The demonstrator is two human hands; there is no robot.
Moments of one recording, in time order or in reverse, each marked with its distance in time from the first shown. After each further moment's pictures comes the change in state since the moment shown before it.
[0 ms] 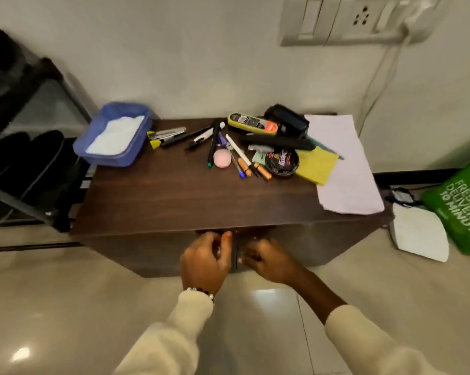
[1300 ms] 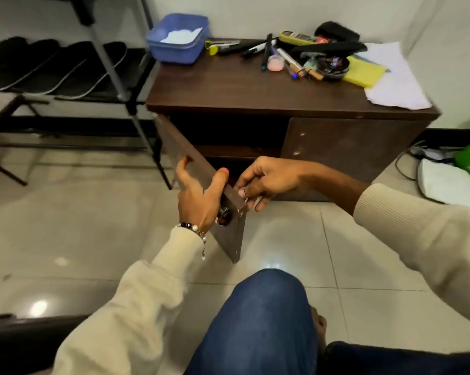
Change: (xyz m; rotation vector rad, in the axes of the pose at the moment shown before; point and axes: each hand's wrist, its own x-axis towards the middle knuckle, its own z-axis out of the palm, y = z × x) left_hand -0.119 -0.082 -0.095 -0.427 0.009 -0.481; right_hand -0.063 -0.104 0.079 0.177 -0.461 -0.047
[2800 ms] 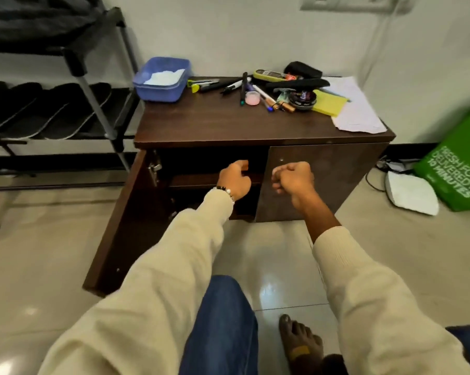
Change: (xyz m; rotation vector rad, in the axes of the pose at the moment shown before) left_hand 0.079 0.053 0.087 0.321 -0.552 0.164; right_hand 0.003 0.039 -0.030 0.463 1.210 0.205
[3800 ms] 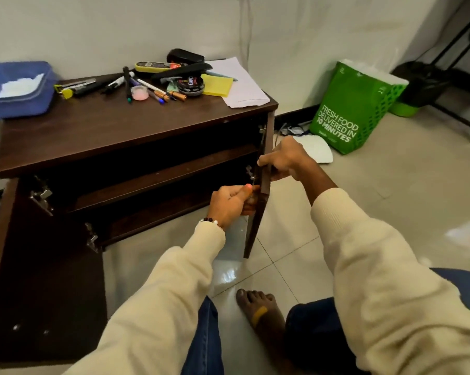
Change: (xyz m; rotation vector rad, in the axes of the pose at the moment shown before) left_hand -0.108 0.059 0.120 -0.444 -0.384 0.143; right_hand -0.022 0.022 -0.163 -0.197 0.092 0.125
